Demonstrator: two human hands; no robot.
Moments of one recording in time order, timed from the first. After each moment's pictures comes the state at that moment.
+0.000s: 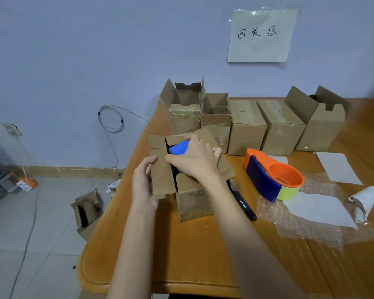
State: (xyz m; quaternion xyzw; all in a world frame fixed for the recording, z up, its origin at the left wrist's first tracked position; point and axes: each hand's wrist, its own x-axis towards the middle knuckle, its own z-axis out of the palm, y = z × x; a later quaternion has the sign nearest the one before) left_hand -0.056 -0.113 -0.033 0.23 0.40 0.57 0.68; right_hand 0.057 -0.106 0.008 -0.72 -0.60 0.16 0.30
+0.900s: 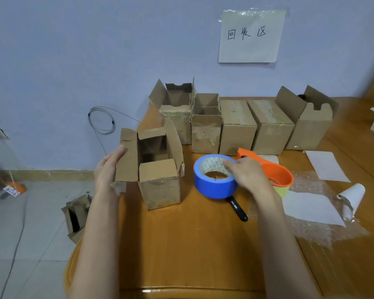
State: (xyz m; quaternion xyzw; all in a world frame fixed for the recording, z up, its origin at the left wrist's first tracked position) left_hand -0.106 -0.065 -0.038 0.26 0.51 0.61 0.54; right_hand 0.173 -0.130 -0.021 -0.79 -0.49 0.25 0.28
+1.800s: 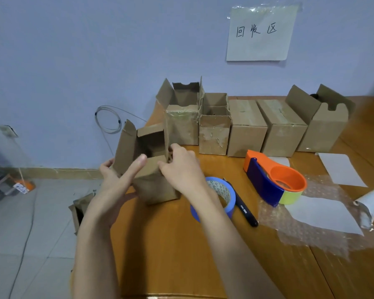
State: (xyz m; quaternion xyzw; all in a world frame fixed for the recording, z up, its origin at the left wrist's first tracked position) left_hand -0.106 -0.121 -0.014 0.46 0.53 0.48 0.53; right_hand 0.039 -0.111 0.001 -0.65 -0.64 0.23 0.34
